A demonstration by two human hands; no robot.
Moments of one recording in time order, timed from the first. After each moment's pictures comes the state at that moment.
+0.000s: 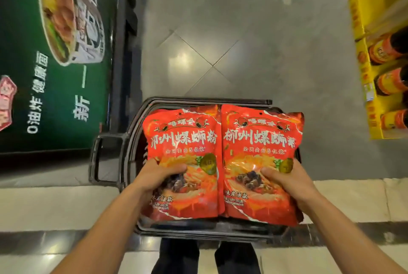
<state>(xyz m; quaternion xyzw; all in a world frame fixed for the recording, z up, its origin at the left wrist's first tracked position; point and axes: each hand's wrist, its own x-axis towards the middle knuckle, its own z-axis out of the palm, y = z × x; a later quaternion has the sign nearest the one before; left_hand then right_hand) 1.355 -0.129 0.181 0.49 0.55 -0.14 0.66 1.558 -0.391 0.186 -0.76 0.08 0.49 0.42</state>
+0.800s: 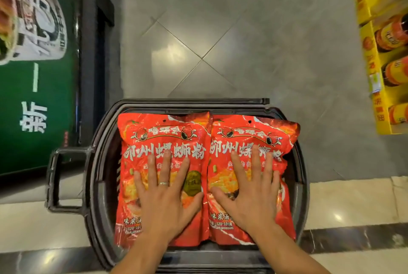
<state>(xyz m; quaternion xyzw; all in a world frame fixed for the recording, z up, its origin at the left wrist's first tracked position) 1.360 -0.202 0.091 0.94 0.30 -0.11 0.11 1.501 -0.357 0.097 -0.93 -0.28 0.22 0.04</state>
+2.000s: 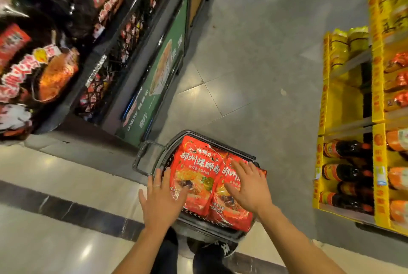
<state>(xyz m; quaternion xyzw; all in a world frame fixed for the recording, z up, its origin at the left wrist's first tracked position) 1.278 -0.172 0.378 0.74 0.58 -0.13 0.32 1.510 -0.261 0.422 -0.83 -0.46 0.30 -0.11</state>
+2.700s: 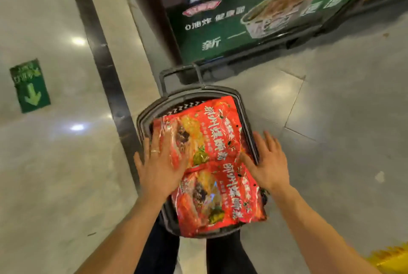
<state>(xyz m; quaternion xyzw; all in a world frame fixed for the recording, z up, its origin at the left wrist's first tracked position) 1.402 -0.284 0.256 0.42 0.86 -0.05 0.27 1.656 -0.172 0.237 -0.60 -0.73 0.31 -0.09</state>
